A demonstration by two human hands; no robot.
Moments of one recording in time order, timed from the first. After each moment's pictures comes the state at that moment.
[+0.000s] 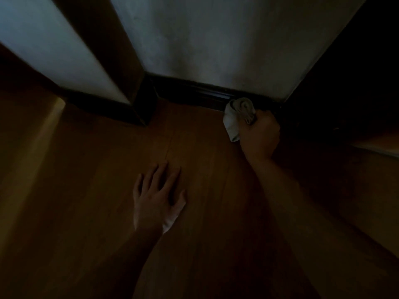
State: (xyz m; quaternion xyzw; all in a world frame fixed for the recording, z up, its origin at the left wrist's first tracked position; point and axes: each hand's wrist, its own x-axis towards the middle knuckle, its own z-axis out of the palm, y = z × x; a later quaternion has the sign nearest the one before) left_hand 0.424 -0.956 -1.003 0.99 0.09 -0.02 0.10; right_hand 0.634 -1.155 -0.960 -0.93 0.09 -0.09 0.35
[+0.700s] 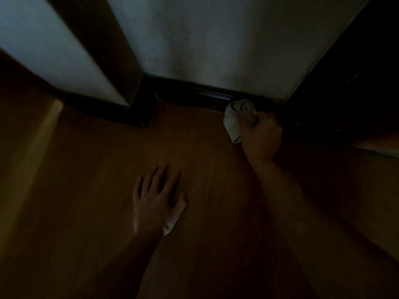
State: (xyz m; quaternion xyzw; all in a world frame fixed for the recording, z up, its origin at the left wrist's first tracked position) left_hand 0.425 -0.958 -1.001 0.99 0.09 -0.01 0.09; right_hand 0.638 -1.156 -0.961 -0.93 0.09 -0.10 0.34
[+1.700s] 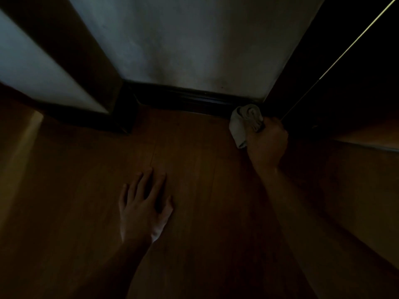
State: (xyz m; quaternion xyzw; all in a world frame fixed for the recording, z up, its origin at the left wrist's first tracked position) left_hand 0.425 -0.956 -1.005 0.99 0.10 -0.02 0.09; right_hand 0.632 -1.206 -0.965 -0.92 0.11 -0.13 0.37
